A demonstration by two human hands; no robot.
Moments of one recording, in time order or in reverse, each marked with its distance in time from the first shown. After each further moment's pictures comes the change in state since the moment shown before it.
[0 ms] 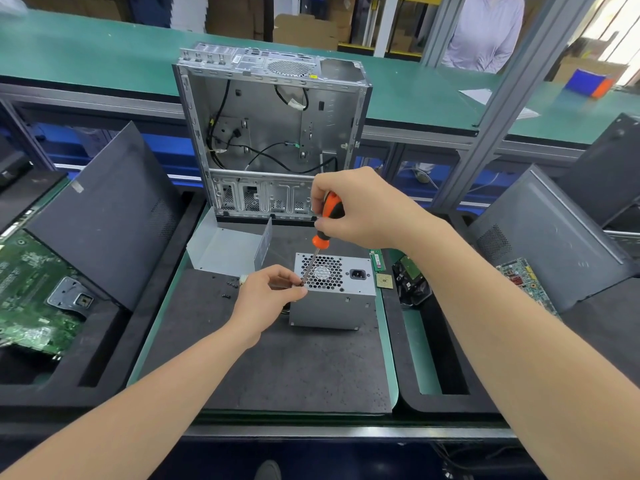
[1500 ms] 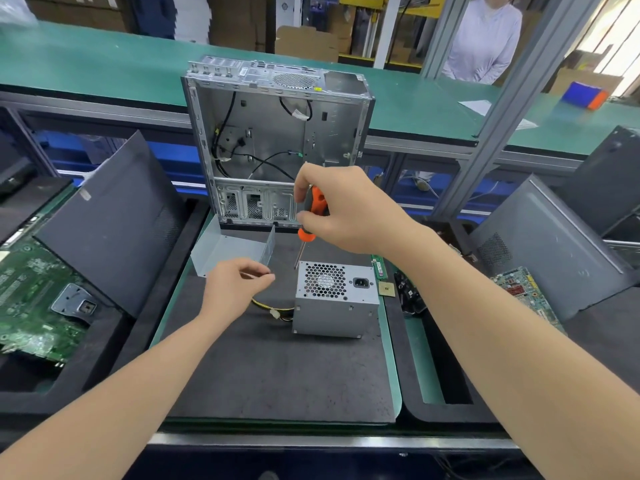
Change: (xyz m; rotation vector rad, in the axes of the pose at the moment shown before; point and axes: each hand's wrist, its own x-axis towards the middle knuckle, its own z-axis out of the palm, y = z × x) left_hand 0.028 -0.005 -0.053 0.300 0.228 0.129; right_hand 0.011 -0.024 0.002 0.048 0.110 -0.067
